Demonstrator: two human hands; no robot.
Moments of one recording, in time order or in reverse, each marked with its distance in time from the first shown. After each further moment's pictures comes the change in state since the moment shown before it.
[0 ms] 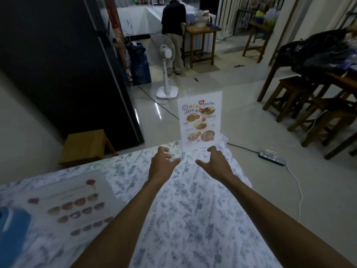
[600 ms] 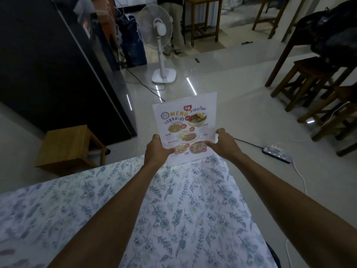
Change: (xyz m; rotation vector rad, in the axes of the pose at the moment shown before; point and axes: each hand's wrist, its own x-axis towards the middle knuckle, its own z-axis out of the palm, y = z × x) left_hand 0.190 0.034 0.097 0.069 0.009 -0.070; right_hand 0.223 0.074 -0.044 0.028 -0.071 0.000
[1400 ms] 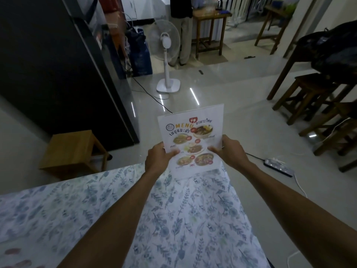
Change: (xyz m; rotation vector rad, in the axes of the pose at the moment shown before) left_hand -0.013 0.007 -0.016 -0.095 -0.021 0.045; right_hand -0.014 -0.010 -0.027 -0.079 0.016 -0.141
